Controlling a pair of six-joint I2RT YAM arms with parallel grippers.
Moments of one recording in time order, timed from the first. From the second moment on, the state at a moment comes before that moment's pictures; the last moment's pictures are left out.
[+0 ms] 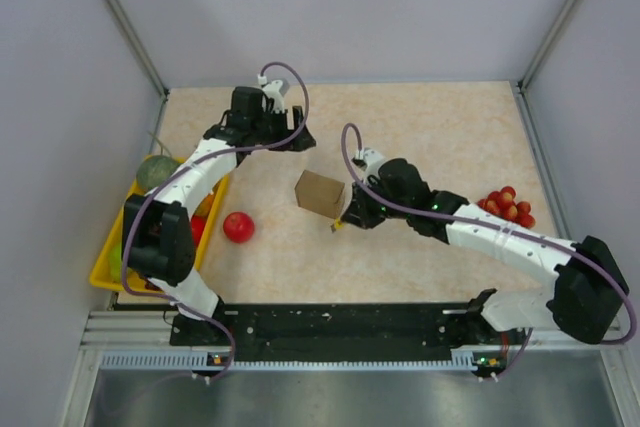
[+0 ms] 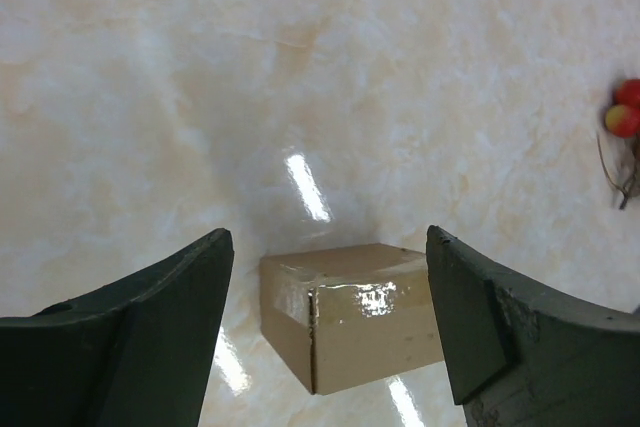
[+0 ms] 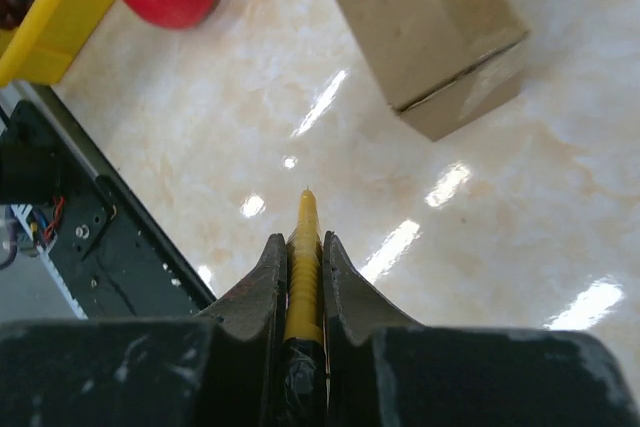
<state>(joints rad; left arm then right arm) -0.29 1.62 1.32 -0.30 0.35 -0.26 0.78 1.26 0.89 -0.20 -0.19 0.37</state>
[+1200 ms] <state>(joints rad) -0.41 1.75 1.20 -0.33 0.69 -0.07 0.70 1.35 0.81 -0.01 -0.05 0.48</state>
